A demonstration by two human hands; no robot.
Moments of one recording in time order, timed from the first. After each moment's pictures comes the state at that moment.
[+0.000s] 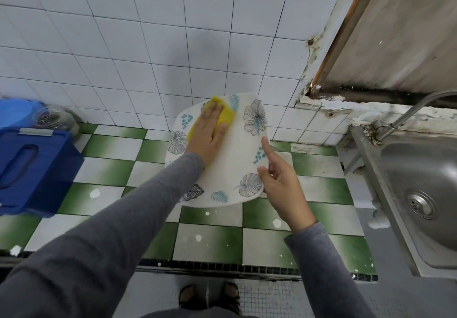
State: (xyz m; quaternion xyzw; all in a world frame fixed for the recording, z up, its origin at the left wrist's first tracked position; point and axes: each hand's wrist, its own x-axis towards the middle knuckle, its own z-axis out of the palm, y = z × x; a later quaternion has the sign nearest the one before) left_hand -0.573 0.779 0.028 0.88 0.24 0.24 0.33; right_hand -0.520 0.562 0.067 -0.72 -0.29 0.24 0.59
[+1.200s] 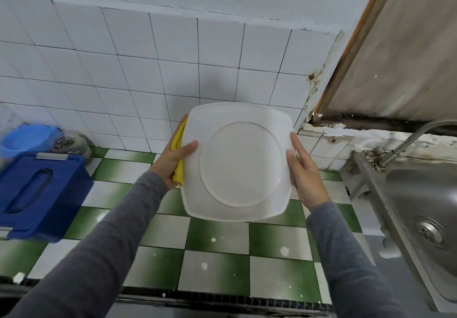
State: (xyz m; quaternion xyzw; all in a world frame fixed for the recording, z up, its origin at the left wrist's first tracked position) left_hand -0.651 0.800 0.101 0.47 0.21 0.25 0.82; right_hand -0.453 0.580 0.096 -0.66 -0.22 0.26 0.67
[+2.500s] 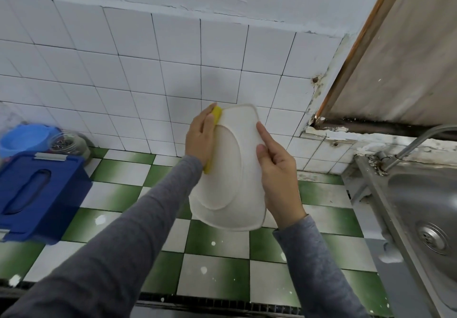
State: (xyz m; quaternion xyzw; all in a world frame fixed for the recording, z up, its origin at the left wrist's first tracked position) left_hand -0.578 0.795 0.114 0.67 0.34 0.38 0.54; right_hand -0.533 0.625 0.147 -0.61 -0.27 0.20 0.72
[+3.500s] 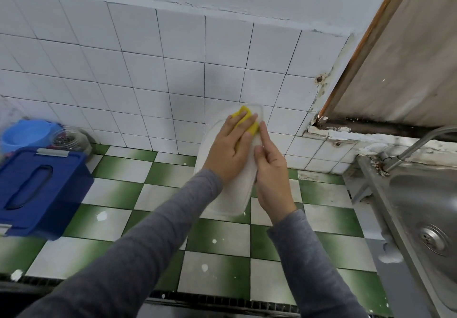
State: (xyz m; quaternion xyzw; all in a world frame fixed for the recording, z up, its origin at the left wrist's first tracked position) left_hand -0.571 0.753 0.107 0.82 0.15 0.38 0.41; right_hand -0.536 0.643 0.131 -0.57 -0.22 0.27 0.74
